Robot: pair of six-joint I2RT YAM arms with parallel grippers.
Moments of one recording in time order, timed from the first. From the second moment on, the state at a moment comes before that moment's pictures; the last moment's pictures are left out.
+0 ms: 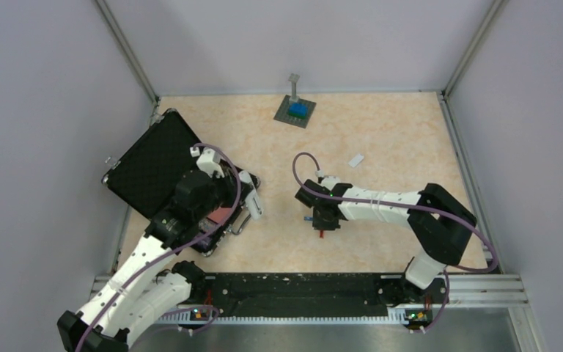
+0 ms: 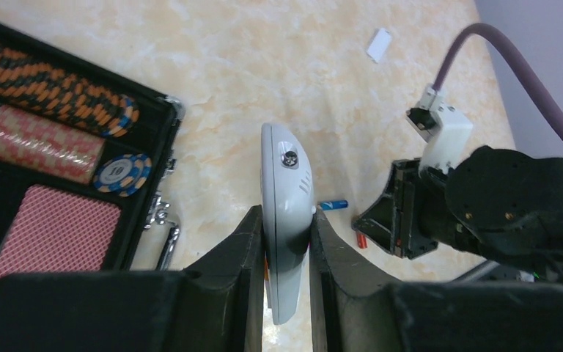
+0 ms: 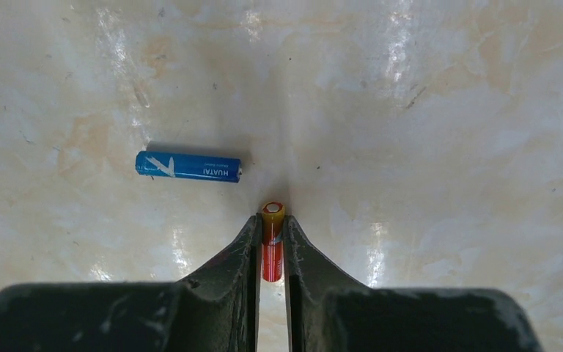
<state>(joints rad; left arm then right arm) -0.50 0.74 0.68 -0.36 0.01 -0.59 0.96 1.66 0.97 -0.65 0.29 0.98</state>
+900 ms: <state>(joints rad) -0.50 0.67 0.63 -0.18 0.62 -0.31 0.96 1.48 0.86 -0.51 0.32 0.94</state>
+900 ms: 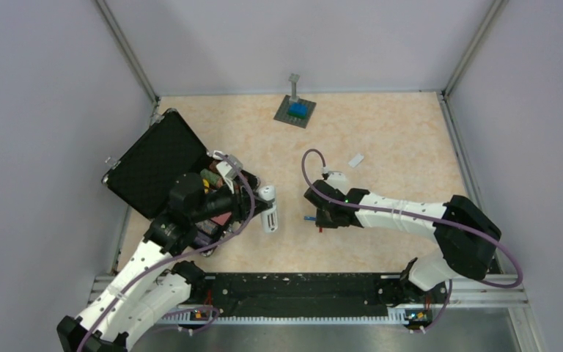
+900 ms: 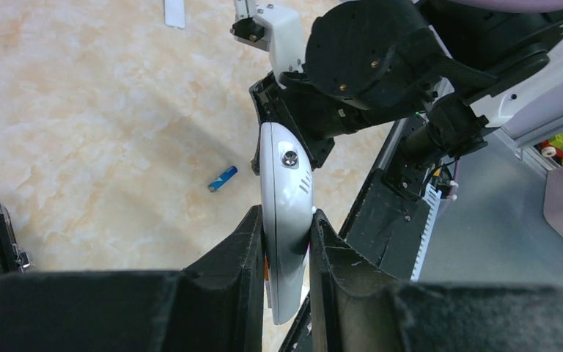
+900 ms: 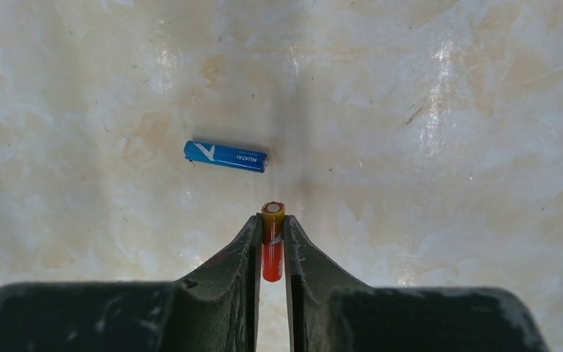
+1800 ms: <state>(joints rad) -0.50 0.75 0.63 -0.20 0.39 -0.51 0.96 1.58 0.88 -0.55 0.27 0.91</state>
